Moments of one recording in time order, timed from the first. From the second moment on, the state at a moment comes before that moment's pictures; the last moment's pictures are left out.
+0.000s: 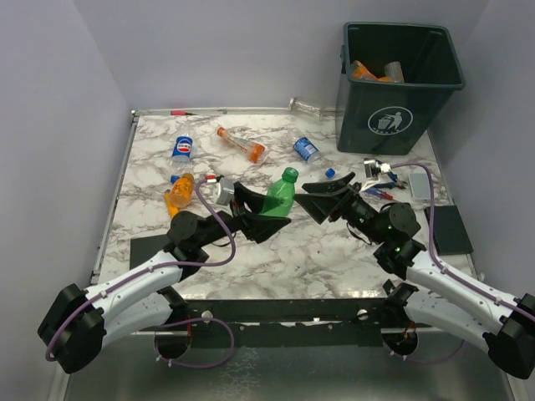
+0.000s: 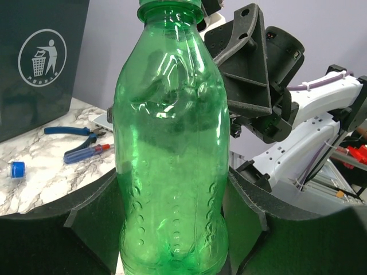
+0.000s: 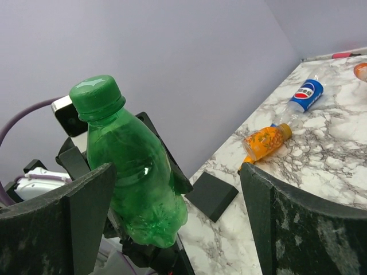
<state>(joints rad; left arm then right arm) -0.75 0.95 0.44 0.91 0.48 -0.52 0.73 0.87 0.51 0.67 -0.21 0.79</state>
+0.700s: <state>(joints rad) -0.75 0.86 0.36 0.92 0.29 -0.52 0.78 0.89 0.58 0.74 -0.28 0.76</state>
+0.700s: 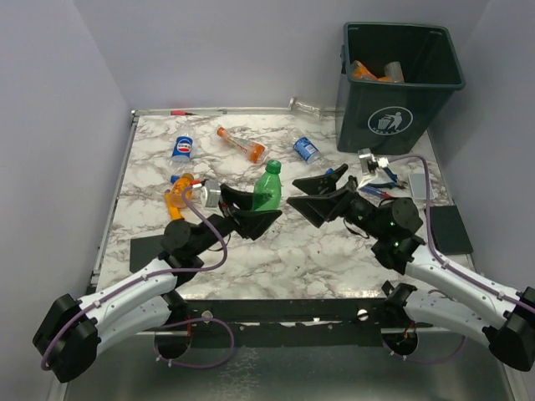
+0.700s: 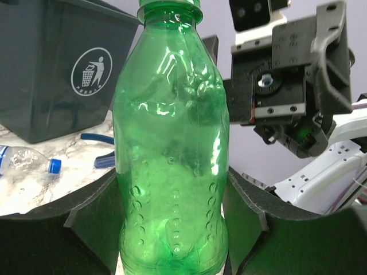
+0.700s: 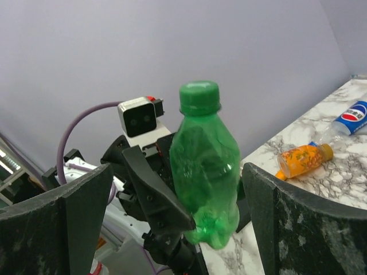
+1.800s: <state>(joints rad) -0.76 0.94 0.40 0.92 0.46 -0.55 0.85 1.14 1.12 -0.02 -0.33 0.36</state>
